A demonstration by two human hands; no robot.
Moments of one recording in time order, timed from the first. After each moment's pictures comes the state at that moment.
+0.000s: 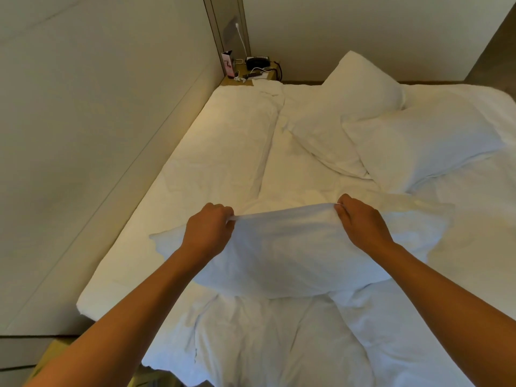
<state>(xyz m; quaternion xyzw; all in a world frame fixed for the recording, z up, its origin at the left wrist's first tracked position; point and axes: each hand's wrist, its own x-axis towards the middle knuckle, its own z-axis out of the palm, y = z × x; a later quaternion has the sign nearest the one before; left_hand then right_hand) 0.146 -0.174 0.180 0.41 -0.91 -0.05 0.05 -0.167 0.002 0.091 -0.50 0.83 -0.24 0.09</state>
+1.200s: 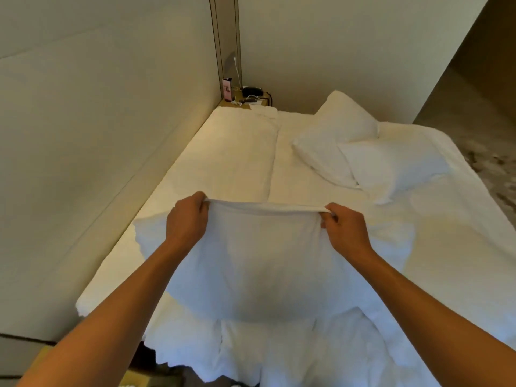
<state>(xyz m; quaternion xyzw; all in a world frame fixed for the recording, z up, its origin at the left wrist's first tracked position) 0.356 -0.217 0.213 0.46 -0.84 -0.17 0.24 0.071 0.007 0.182 -0.41 0.83 -0.38 0.06</state>
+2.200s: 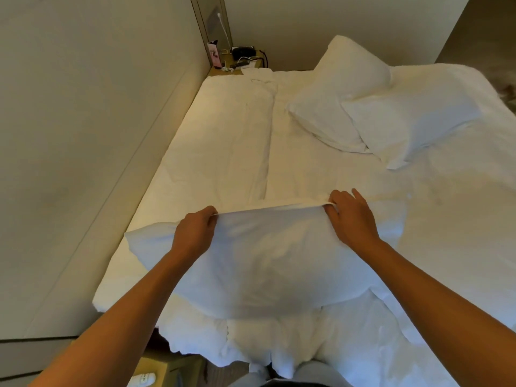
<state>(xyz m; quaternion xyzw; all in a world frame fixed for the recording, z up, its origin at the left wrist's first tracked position) 0.313 -0.220 0.137 0.43 -0.89 -0.16 0.07 0.017 0.006 0.103 -0.42 0.87 -0.25 0.06</state>
